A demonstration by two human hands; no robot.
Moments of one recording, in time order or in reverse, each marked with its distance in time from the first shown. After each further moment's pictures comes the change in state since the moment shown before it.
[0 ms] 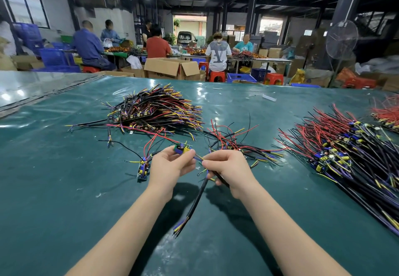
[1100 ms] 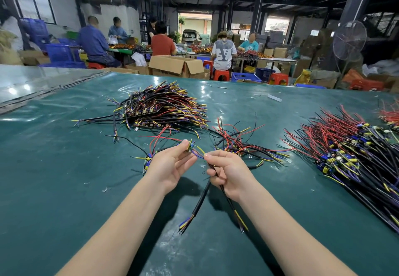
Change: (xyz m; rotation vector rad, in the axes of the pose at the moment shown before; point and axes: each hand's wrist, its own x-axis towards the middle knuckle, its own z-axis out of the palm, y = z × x) left_hand 0.007 0.017 -0.007 -0.284 0.025 -0.306; right_hand 0.003 0.003 0.013 0.403 -0.099 0.170
